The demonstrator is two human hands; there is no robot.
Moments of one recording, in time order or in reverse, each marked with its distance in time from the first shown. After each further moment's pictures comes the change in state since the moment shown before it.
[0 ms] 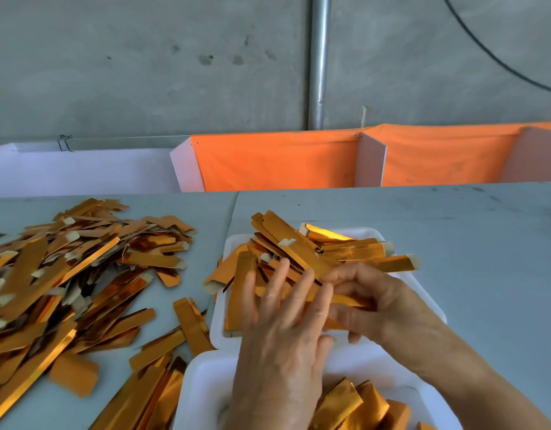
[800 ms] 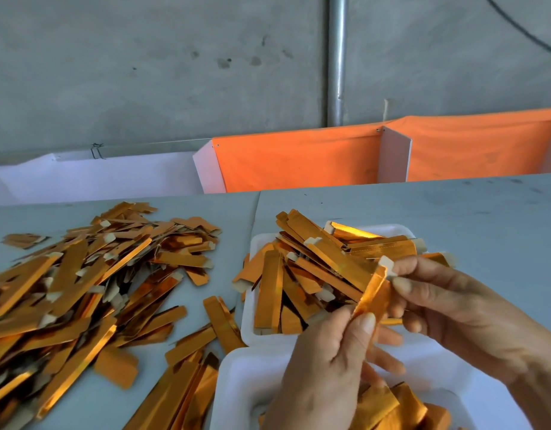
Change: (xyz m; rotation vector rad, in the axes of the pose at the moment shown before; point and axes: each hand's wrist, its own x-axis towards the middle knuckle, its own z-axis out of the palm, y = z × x) left_hand -0.001 0.011 -0.014 -1.177 -0.373 -0.519; right_hand -0.001 -0.002 -0.029 0.474 -0.131 0.116
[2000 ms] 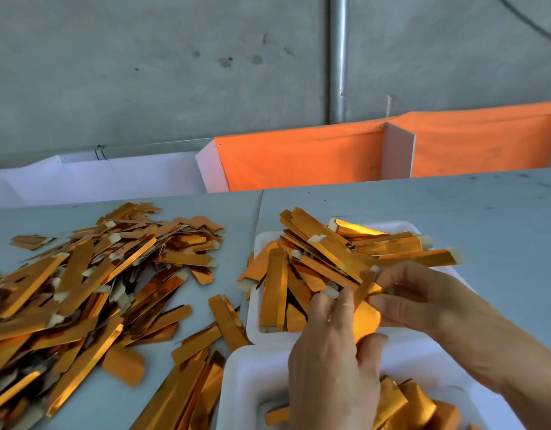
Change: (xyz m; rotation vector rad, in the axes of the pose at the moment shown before) left_hand 0.005 -0.018 0.010 0.735 0.287 0.064; right_hand 0.000 0.004 0.030 -0.389 0.205 0.001
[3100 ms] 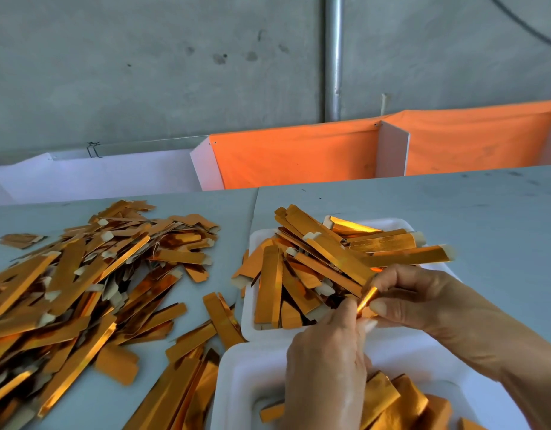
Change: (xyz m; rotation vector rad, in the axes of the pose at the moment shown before) left_hand 0.001 0.004 -0.003 0.040 -0.110 0.062; right_hand 0.005 0.009 -0.012 0.055 -0.134 -0.036
